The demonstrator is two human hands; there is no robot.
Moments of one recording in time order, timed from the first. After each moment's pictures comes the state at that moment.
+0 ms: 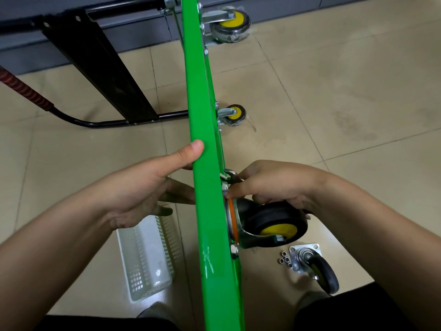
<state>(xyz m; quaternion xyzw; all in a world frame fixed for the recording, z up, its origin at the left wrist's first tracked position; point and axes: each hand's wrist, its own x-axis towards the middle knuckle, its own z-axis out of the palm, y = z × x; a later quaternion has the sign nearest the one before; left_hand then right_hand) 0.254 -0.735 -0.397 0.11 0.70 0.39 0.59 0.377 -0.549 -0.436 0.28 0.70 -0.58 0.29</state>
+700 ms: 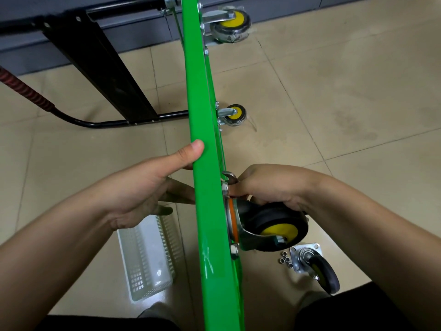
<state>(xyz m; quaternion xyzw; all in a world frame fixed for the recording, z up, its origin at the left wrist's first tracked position) 0.253 -0.736 -0.399 0.12 0.70 0.39 0.59 0.374 -0.554 -0.438 0.29 0.71 -0.57 0.30</state>
